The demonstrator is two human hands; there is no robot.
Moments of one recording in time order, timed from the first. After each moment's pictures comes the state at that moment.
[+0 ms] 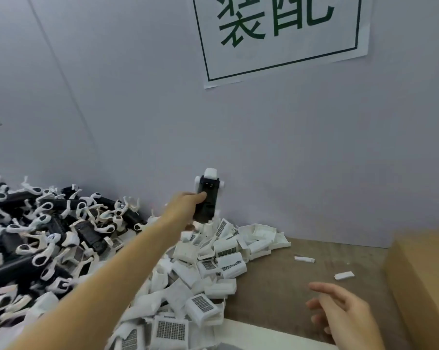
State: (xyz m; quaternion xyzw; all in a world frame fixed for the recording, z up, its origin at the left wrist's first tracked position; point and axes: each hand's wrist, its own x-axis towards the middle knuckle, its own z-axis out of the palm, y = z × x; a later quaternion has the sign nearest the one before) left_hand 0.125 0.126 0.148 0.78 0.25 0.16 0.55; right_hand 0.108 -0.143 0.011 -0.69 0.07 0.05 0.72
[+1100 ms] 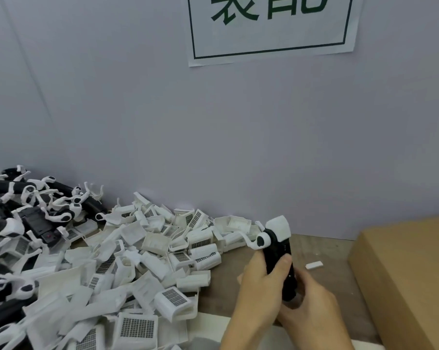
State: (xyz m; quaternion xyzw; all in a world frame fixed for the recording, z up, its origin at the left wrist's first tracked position) left_hand 0.092 -0.038 0.026 0.71 0.06 0.11 0.69; right_hand 0.098 -0.139 0.006 -0.85 -0.09 -0.03 0.52
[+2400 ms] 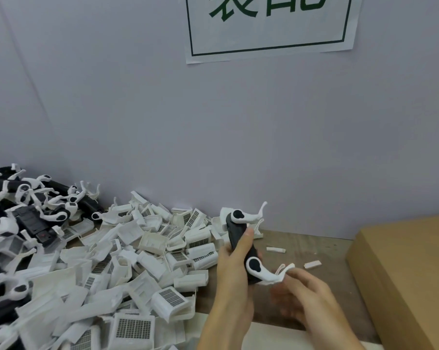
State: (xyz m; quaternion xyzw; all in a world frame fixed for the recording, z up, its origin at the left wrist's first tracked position) left_hand 0.097 -0.021 0.047 0.43 0.16 0.11 0.88; right_hand 0.120 -0.146 -0.006 -0.67 -0.03 0.12 0.74
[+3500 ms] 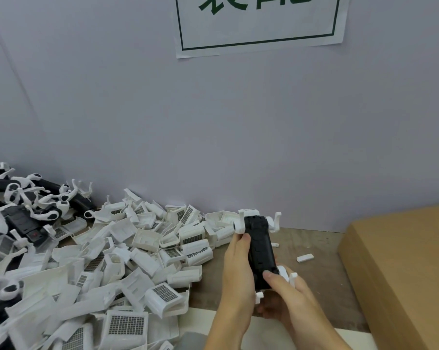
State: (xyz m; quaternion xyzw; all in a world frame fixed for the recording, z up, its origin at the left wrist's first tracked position) left_hand 0.104 -0.033 0.027 0.56 0.13 0.13 0.81; right_hand 0.103 -0.135 0.001 -0.63 -0.08 0.17 0.75
